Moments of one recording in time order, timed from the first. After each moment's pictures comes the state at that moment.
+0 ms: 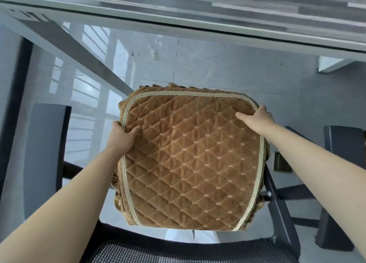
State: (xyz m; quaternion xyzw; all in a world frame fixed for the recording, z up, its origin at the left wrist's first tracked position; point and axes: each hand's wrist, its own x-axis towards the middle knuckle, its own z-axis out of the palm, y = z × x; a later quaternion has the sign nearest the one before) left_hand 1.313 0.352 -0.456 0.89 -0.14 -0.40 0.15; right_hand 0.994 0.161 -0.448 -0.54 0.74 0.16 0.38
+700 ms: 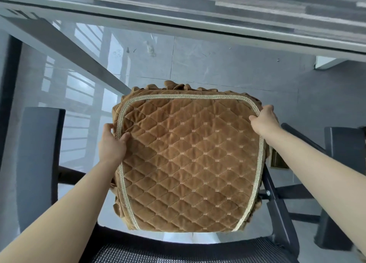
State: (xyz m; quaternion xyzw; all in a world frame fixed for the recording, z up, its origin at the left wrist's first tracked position) left_hand 1.315 0.374 -0.467 0.92 -0.16 -0.32 0.17; right_hand 0.991 0.164 -0.446 -0.51 0.78 0.08 0.36
